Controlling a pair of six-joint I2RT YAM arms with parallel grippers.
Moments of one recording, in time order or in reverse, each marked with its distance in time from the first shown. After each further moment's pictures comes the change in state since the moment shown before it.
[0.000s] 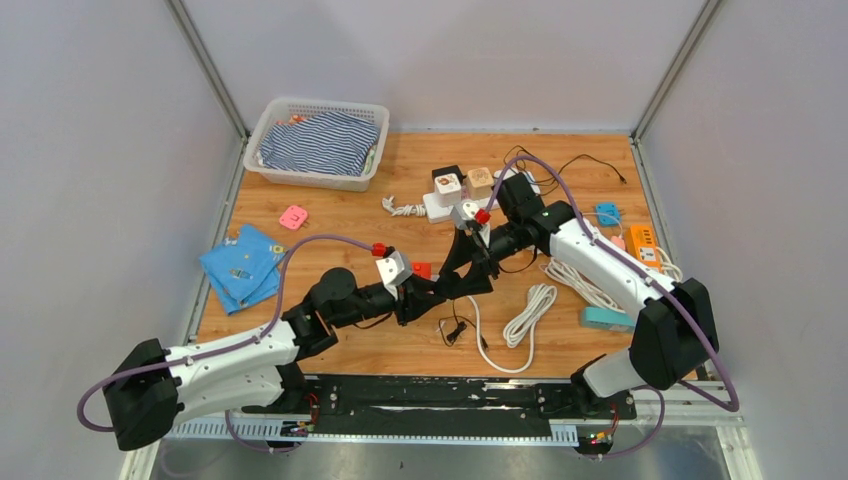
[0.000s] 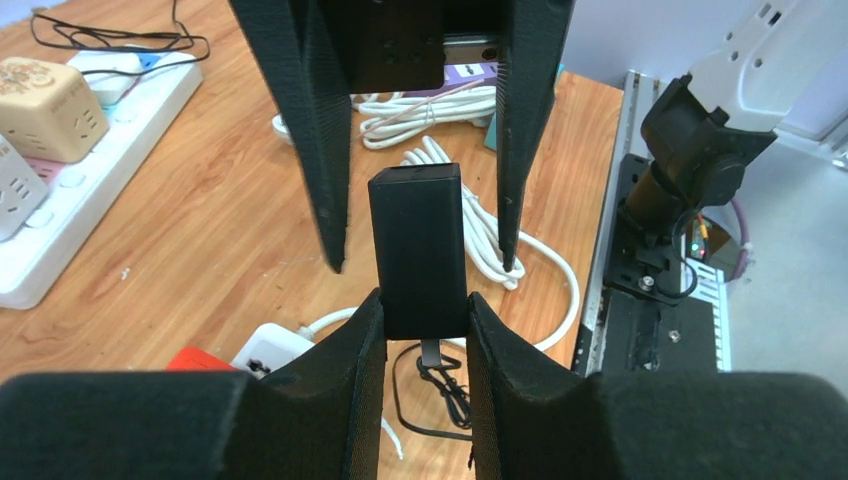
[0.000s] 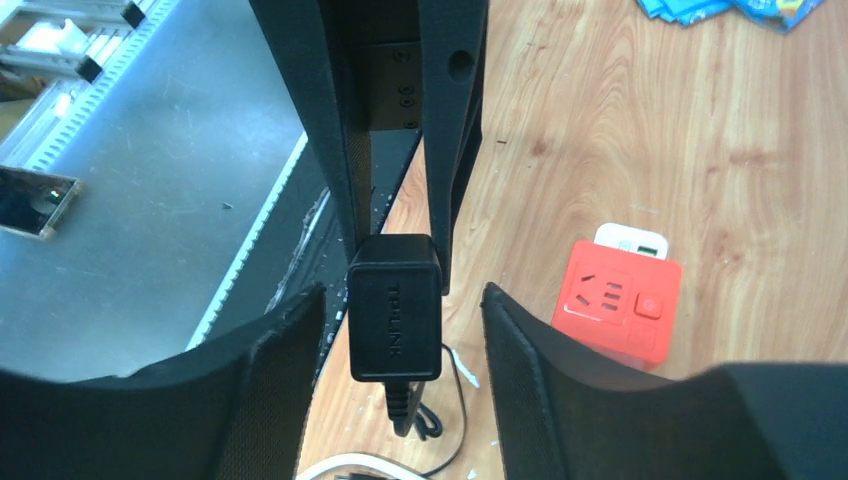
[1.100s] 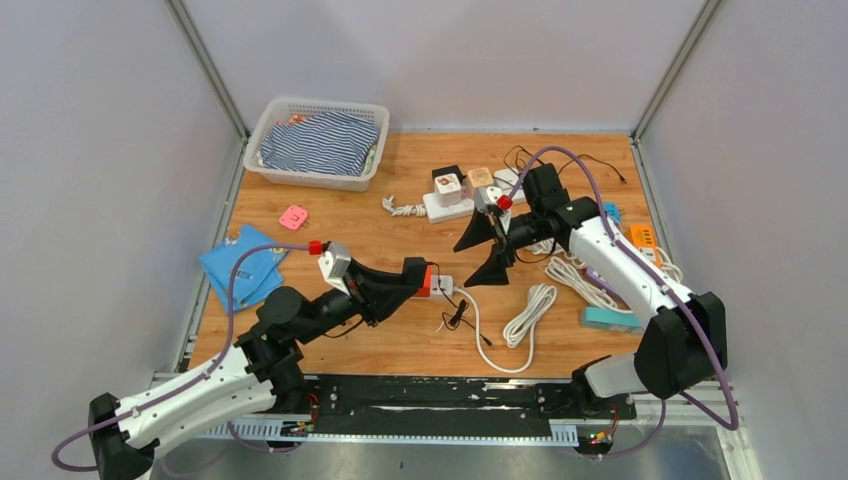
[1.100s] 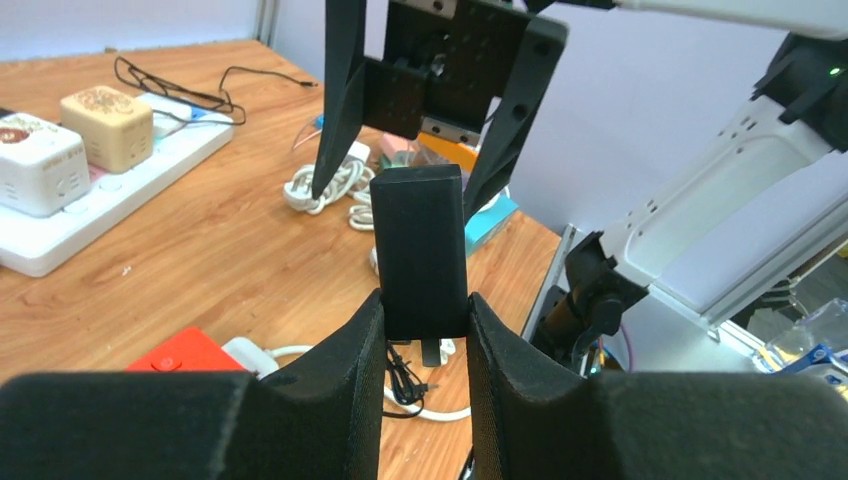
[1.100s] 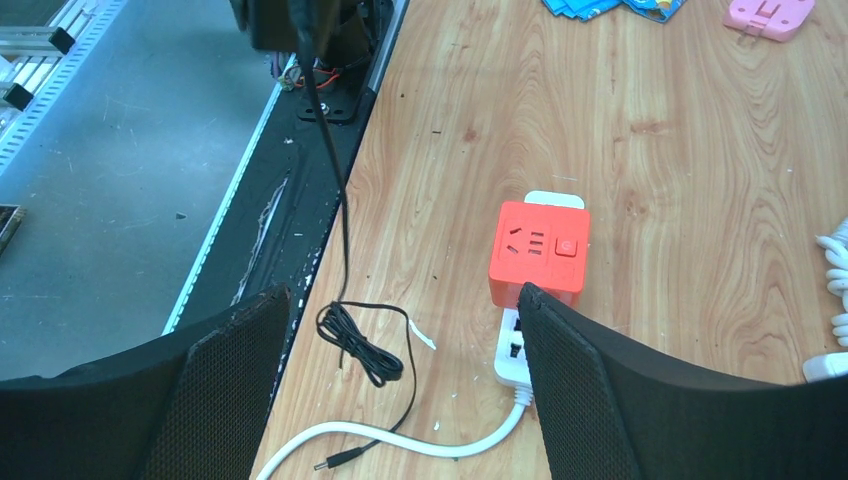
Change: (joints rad) left arm 0.000 -0.418 -0.054 -0.156 -0.172 -0.304; right arm -0.125 -0.056 0.000 0.002 0.007 0.012
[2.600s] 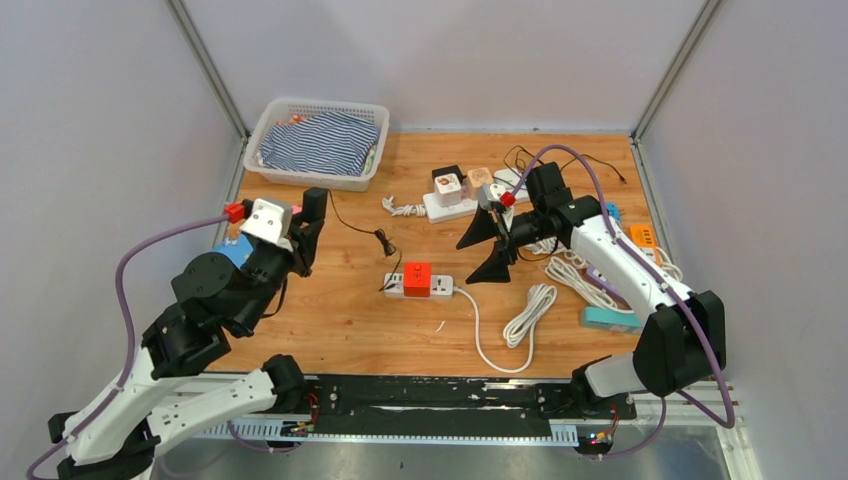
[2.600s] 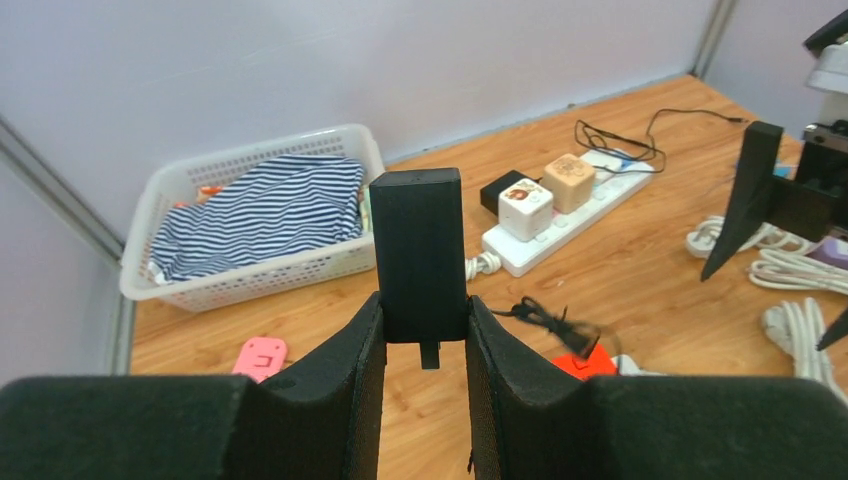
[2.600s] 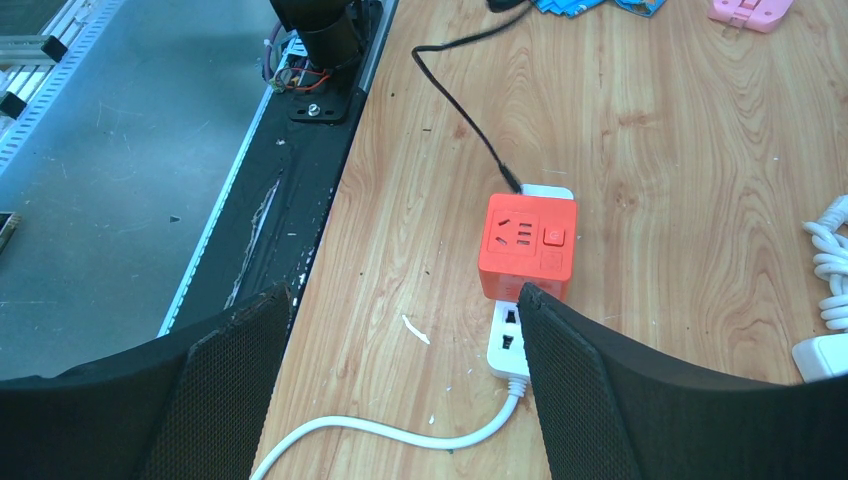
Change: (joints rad) left arm 0.000 0.033 0.725 -0.839 -0.661 0.500; right arm -0.032 0.009 0.000 0.002 -0.007 0.000
